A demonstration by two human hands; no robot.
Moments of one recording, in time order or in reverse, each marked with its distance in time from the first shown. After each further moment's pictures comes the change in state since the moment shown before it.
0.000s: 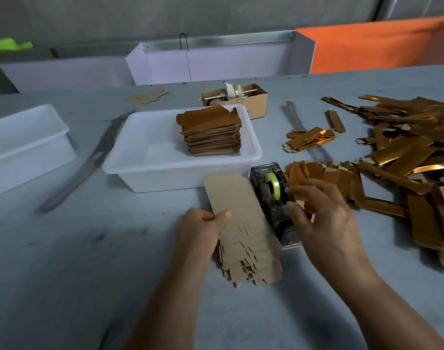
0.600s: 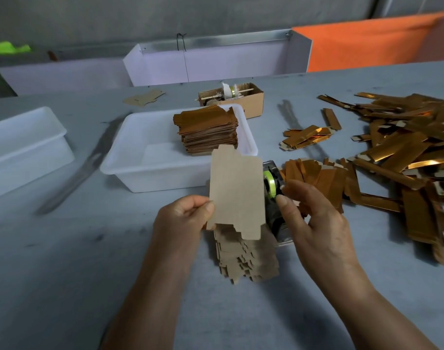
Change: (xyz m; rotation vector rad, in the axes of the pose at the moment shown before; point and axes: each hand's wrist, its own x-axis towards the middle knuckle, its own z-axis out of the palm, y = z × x) left_hand -0.029 0.008 -0.032 -0.186 -0.008 0.277; right_hand -0.018 -0.016 -0.008 0.302 -0.038 0.056
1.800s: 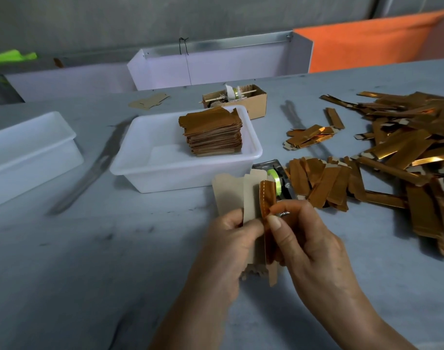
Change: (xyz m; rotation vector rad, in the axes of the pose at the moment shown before) left_hand -0.037 0.008 0.033 -0.267 -0.371 -0.178; right_hand -0.036 -0.020 0.004 0.249 -0.105 -0.056
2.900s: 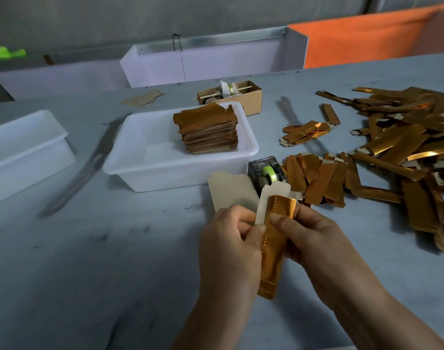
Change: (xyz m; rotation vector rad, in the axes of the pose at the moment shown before) left_hand -0.006 -0.007 0.010 0.614 0.351 0.404; right_hand 0.015 0.012 -0.005 0.473 -0.053 0.519
